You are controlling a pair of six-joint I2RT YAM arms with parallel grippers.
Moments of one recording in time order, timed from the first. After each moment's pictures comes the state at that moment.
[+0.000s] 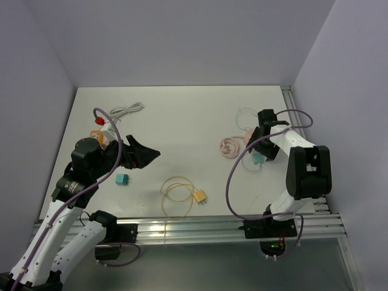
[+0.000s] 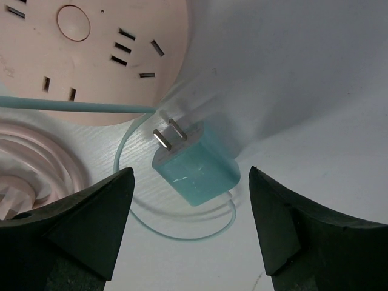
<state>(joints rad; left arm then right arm) -0.39 0.65 0.83 -0.43 0.42 -0.65 0.02 1.61 1.01 -0.69 0.19 0.58</state>
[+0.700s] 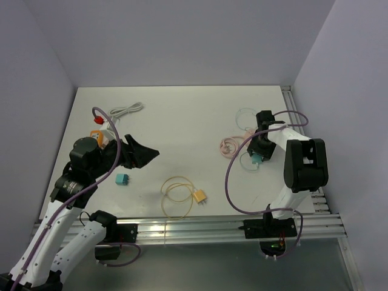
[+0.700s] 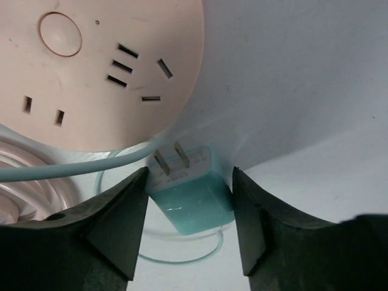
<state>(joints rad) -0.39 0.66 0.85 -0.44 0.43 -0.65 0.01 1.70 1.02 -0.65 0.16 0.53</state>
